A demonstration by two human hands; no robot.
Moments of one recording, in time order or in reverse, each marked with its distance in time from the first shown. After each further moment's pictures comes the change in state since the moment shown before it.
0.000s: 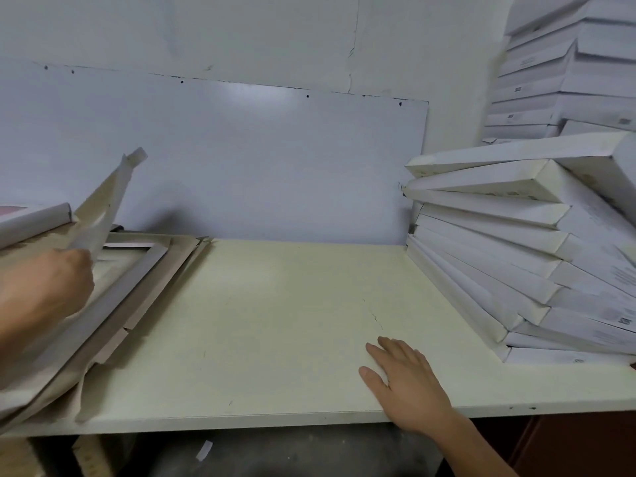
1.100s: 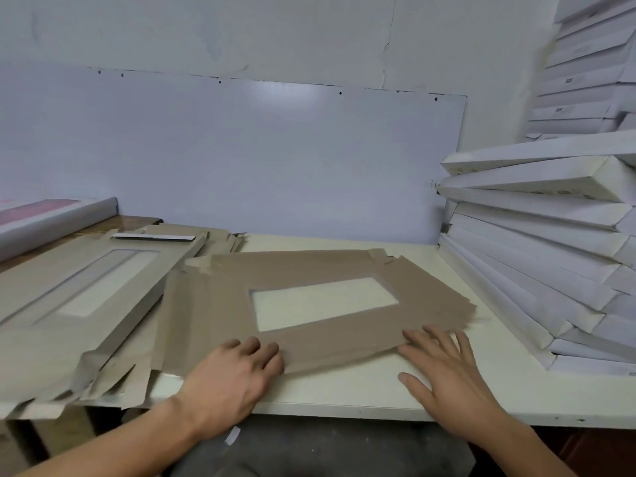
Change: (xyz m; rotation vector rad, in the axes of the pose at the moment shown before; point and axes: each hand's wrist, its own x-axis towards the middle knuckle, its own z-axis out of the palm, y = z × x) left_hand -0.155 0.116 0.002 -0.025 0.118 1.061; right_hand -0.013 -0.005 -0.022 -0.192 0.141 -0.212
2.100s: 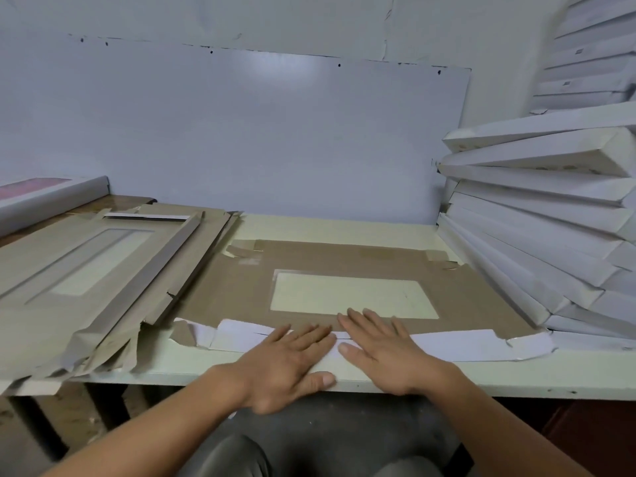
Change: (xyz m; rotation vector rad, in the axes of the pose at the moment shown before) left_hand 0.045 0.033 0.032 -0.604 -0.432 -0.077; right_hand 0.046 -0.048 0.019 0.190 -0.427 -0.097
